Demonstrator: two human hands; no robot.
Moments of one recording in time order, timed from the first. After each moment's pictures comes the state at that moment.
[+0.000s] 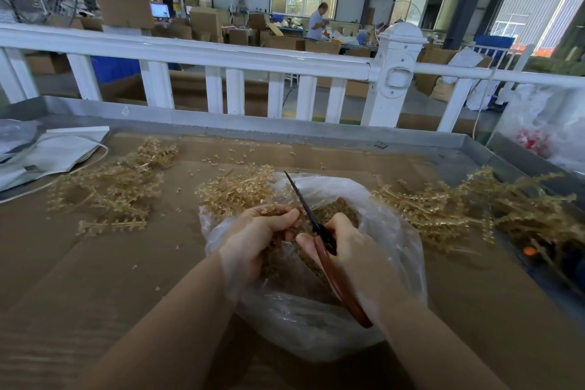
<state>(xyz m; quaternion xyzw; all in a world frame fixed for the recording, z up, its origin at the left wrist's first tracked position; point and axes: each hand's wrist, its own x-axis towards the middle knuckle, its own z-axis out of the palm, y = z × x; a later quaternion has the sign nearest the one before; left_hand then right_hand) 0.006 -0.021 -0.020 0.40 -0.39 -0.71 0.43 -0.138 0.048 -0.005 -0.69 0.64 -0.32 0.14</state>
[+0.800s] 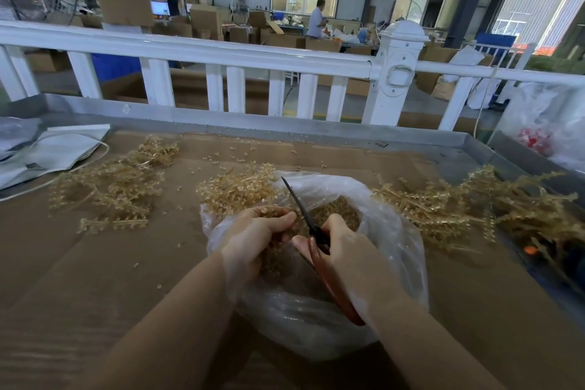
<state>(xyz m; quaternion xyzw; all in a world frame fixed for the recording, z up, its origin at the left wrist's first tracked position) 0.008 -0.020 -0.022 0.44 -0.39 -0.68 0.44 -0.132 0.047 -0.009 -0.69 0.65 -0.29 0.13</state>
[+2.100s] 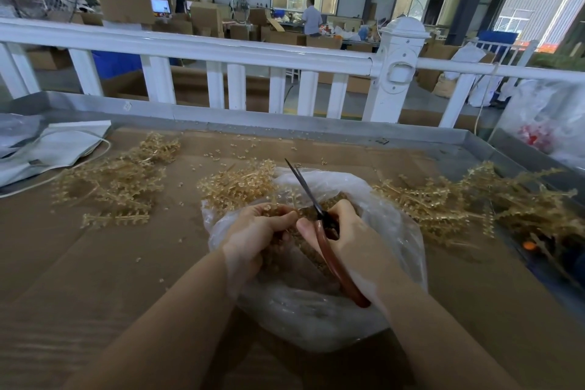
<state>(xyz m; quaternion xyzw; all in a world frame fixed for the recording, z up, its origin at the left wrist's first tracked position) 0.007 -0.012 -0.019 0.42 -0.40 -0.69 0.43 -0.138 0.045 -0.001 -0.65 0.66 -0.33 0.20</state>
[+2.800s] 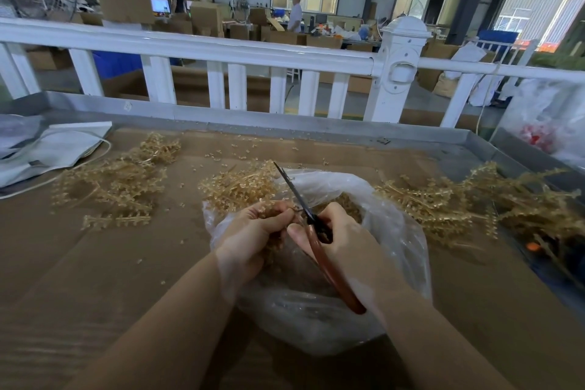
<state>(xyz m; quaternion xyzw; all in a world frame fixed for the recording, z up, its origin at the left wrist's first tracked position) 0.010 -0.012 -0.019 0.34 -0.35 -0.74 0.47 -0.128 0.044 -0.002 -0.67 0.65 -0.32 0.19</state>
